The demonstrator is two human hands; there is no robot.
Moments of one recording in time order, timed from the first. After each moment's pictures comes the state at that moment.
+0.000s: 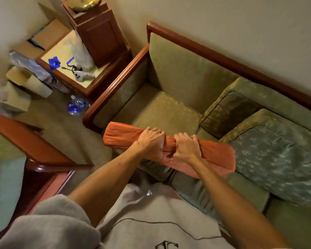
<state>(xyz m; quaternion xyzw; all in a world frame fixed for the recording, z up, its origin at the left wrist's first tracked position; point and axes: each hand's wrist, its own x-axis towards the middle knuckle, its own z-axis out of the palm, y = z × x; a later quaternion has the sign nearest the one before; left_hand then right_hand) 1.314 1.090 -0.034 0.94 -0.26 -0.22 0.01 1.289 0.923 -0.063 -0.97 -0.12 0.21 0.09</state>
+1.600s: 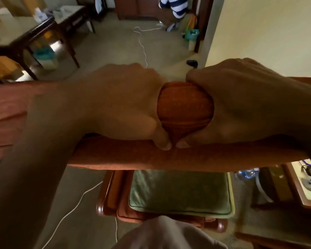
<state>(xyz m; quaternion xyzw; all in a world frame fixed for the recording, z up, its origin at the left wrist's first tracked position) 0.960 1.925 0.333 0.93 0.35 -0.08 0.07 1.140 1.836 0.338 -0.59 -0.81 -0.03 0.02</state>
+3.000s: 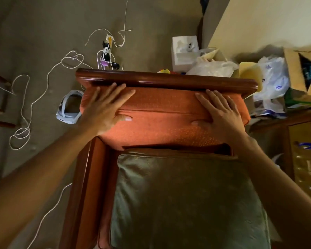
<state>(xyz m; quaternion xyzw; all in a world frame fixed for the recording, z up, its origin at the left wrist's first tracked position) 1.037 2.306 -0.125 0.94 0.34 -0.04 0.05 1.367 2.117 -0.113 -0.77 -0.62 0.12 0.03</state>
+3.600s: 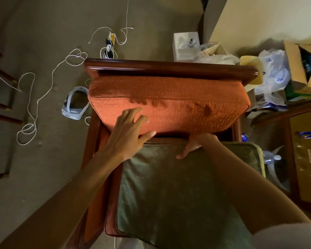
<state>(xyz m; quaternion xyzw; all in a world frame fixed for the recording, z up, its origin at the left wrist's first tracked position) 1.039 2.178 -0.106 0.91 0.37 0.06 0.19 1.285 2.096 -0.158 -0.73 -0.35 0.53 -0.27</state>
